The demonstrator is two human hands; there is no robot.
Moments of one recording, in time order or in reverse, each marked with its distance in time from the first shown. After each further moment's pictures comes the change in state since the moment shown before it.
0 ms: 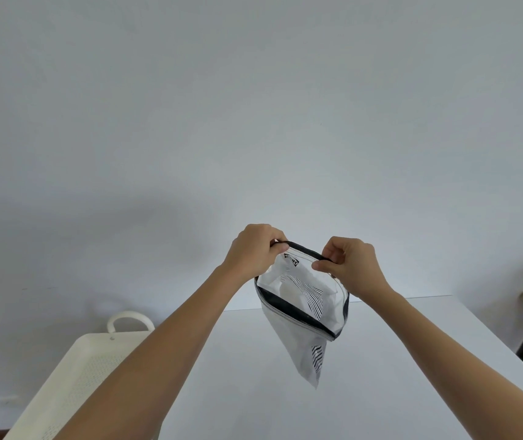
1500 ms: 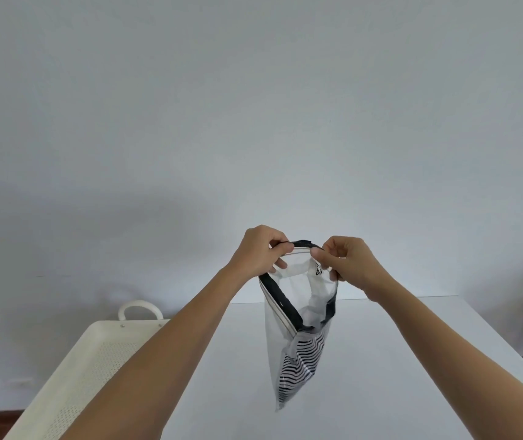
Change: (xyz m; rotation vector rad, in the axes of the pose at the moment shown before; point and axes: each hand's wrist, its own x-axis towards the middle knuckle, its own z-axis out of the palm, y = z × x) left_hand -0.012 -0.013 0.010 -0.392 -0.045 -0.114; right_hand -0.007 -0.012 0.001 0.318 -0.200 0.134
